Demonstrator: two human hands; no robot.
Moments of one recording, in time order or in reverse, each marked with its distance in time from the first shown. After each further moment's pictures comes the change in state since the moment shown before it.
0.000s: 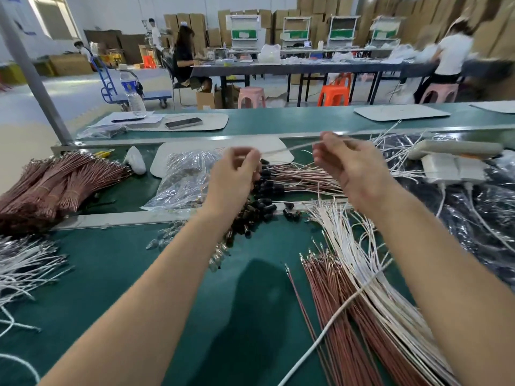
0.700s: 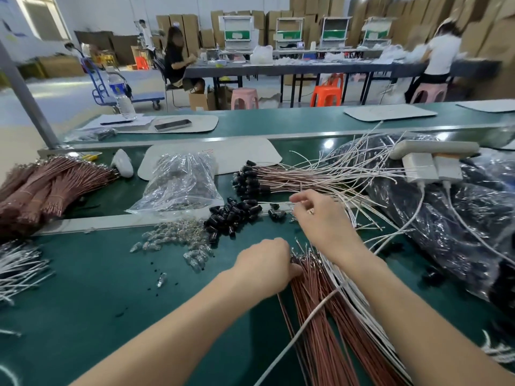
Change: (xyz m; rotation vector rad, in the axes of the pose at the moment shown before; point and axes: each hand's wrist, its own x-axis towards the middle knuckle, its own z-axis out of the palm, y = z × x) left_hand -0.081 -0.019 0.070 1.104 -0.658 -0.155; right_hand -0.041 0.064 -0.015 -1.048 0.076 -0.081
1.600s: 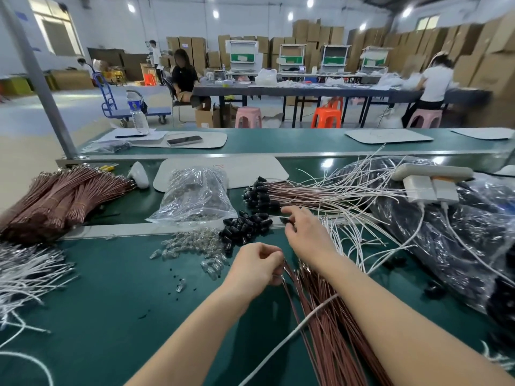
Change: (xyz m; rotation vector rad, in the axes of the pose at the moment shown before) left_hand -0.015 -0.039 0.007 -1.200 0.247 -0.091; right_hand 0.019 -0.002 0.041 -0.267 -0.082 -0.104
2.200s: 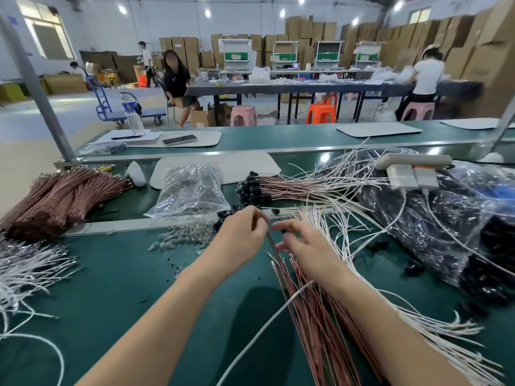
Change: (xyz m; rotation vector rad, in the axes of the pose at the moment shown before) left_hand -0.013 0.040 -0.018 0.603 0.083 0.389; right_hand -0.082 -0.015 -0.030 0.642 -0.113 0.014
